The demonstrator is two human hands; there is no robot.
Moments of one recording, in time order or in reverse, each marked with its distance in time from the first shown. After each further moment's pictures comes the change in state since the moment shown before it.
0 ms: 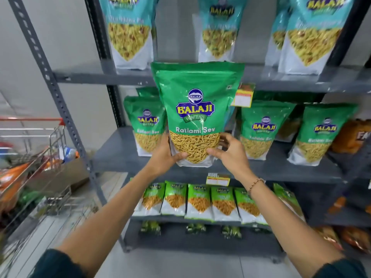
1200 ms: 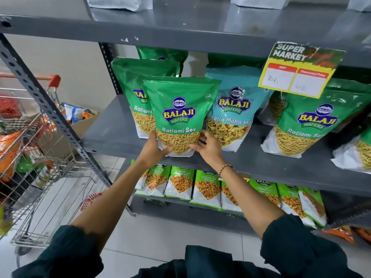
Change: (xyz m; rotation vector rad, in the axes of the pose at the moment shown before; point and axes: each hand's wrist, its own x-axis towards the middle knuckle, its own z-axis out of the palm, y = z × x) left_hand 0.083 -0.161 0.009 -0.014 0.016 -0.433; right_hand 0.113 0.131 0.142 0.108 -0.296 0.166
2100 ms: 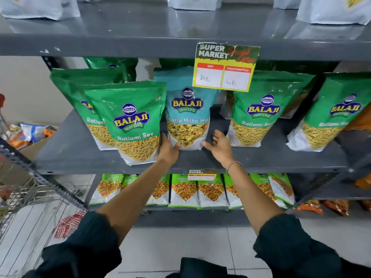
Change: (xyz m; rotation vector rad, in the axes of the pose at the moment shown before) left_hand 0.022 0.079 0.143 0.065 -0.028 -0.149; right_hand -0.007 0.059 -0.130 -0.038 0.213 0.248
